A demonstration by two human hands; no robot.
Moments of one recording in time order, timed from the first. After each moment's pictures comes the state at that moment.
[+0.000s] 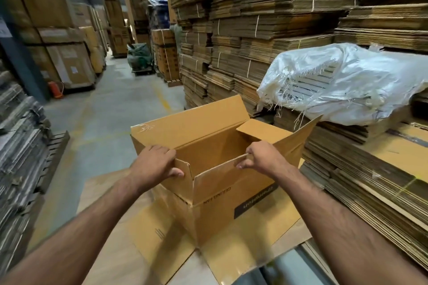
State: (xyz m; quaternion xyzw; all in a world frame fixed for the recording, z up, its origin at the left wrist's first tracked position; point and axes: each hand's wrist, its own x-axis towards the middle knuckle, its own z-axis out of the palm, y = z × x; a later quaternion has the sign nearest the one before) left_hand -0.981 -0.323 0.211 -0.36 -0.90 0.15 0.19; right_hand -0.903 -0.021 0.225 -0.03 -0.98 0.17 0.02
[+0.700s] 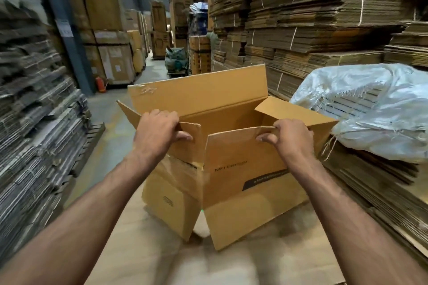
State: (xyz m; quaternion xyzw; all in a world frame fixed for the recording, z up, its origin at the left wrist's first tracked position) left_hand -1.000 -0.311 0.299 -0.23 -0.89 0.06 0.40; right_hand -0.944 0.002 0.305 -0.07 -0.96 0.20 0.21
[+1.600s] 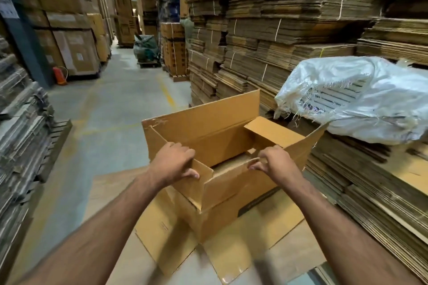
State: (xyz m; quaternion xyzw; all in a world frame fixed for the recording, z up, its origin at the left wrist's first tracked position) left_hand -1.033 -0.344 0.221 -0.38 -0.90 0.10 0.17; right_hand -0.948 -0.055 0.228 -0.01 -0.99 0.08 0.09
